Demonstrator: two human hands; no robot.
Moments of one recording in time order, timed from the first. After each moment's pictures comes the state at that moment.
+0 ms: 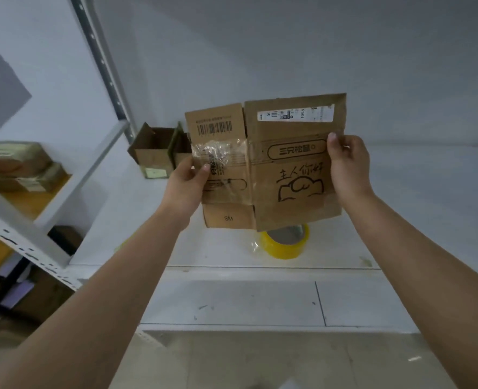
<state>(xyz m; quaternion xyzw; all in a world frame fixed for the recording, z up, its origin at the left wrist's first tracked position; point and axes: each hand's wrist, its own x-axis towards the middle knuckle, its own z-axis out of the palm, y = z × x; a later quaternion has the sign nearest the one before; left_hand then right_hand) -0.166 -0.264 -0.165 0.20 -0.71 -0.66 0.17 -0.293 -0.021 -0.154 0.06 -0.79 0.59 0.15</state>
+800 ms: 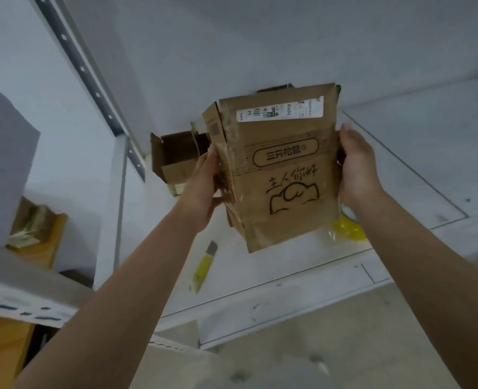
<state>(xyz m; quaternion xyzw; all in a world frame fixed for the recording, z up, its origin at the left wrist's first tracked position) -0.198 -0.410 -0.168 0.12 -0.67 -0.73 -0.05 -0.236 -0.176 -0.169 -0.06 -0.64 0.76 0.09</state>
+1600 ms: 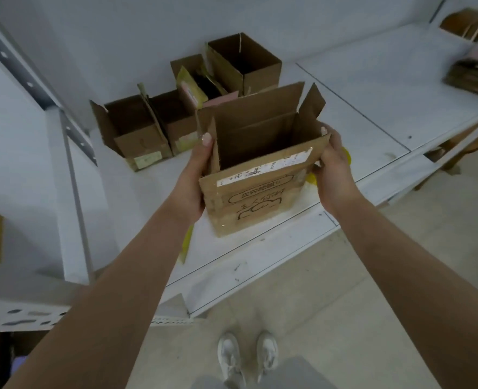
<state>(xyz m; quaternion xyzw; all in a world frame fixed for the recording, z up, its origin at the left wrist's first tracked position) -0.176 -0.403 -0.215 -0.02 -0.50 -0.83 -0.24 -0.157 -0.178 -0.214 -0.13 -0.64 0.75 0.08</state>
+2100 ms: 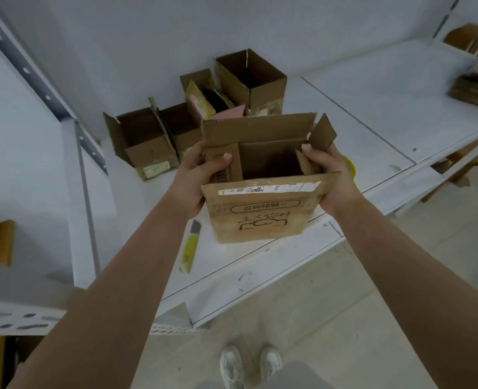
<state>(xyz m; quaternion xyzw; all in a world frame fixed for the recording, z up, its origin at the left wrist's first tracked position) -0.190 -0.414 -0.196 -0.02 -0.58 -0.80 -0.15 -0.166 -0.182 -0.205 -0.05 -0.52 0.85 0.03</state>
